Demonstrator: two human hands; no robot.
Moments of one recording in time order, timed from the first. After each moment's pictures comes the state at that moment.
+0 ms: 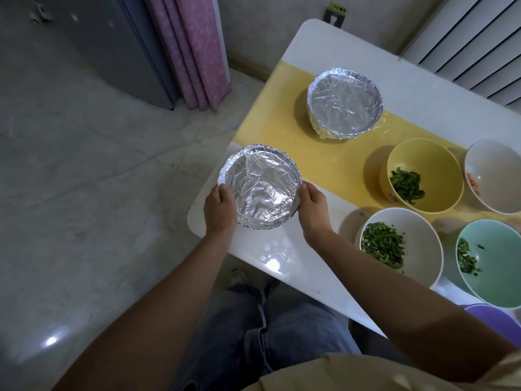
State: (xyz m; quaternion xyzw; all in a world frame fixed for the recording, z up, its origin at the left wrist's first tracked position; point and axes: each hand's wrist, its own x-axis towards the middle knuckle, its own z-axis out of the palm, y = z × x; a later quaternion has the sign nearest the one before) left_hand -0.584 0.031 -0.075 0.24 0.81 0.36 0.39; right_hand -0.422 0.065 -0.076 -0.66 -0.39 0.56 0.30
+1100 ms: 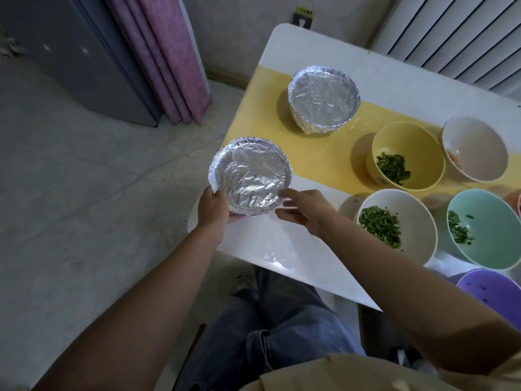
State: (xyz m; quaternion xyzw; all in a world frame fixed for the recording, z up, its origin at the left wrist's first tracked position) left_hand -0.603 0.045 -0.065 0.12 0.73 0.40 0.55; right_hand -0.423 0.068 -0.051 -0.69 -0.21 0.66 0.23
